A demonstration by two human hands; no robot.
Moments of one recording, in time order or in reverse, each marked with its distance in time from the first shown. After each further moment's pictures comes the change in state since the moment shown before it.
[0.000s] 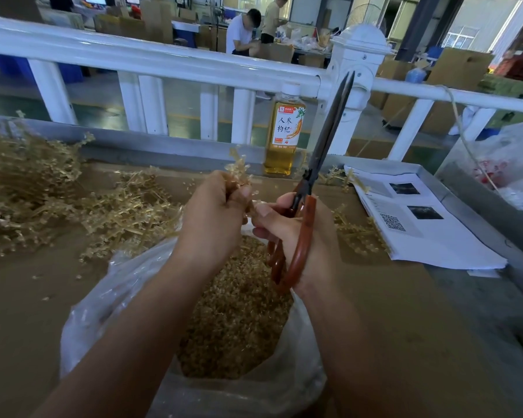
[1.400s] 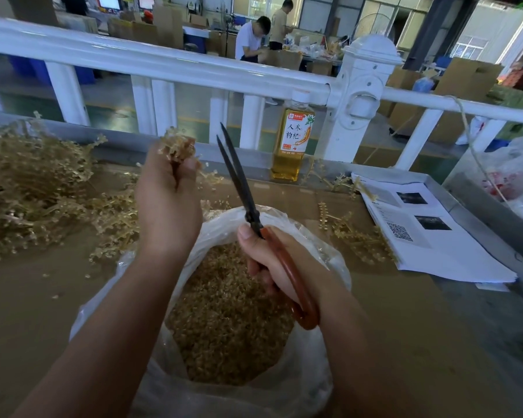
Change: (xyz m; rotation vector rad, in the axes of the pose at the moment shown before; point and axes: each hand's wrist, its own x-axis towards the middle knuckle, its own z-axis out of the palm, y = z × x) left_hand 0.022 -0.017 -0.031 -0.047 0.425 0.195; right_hand -0.005 0.000 0.003 -0.608 -0.489 0.155
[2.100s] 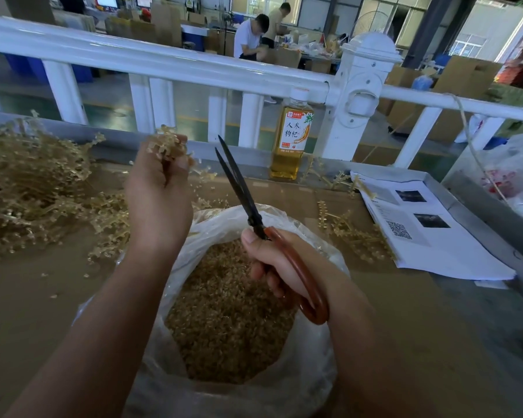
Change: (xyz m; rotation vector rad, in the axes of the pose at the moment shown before) left_hand 0.003 -0.002 -0.005 -0.061 -0.005 -0.008; right_hand -0.002 0.000 -0.009 0.047 -0.073 0.074
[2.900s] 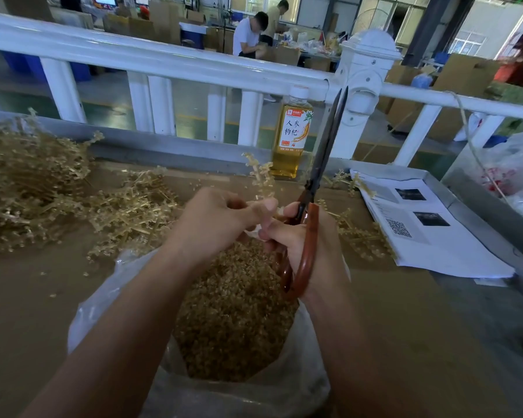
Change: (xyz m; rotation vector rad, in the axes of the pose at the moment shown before) left_hand -0.022 0.020 0.013 0.063 -0.668 -0.384; right_hand 0.005 -0.001 0.003 0.509 0.500 -0.118
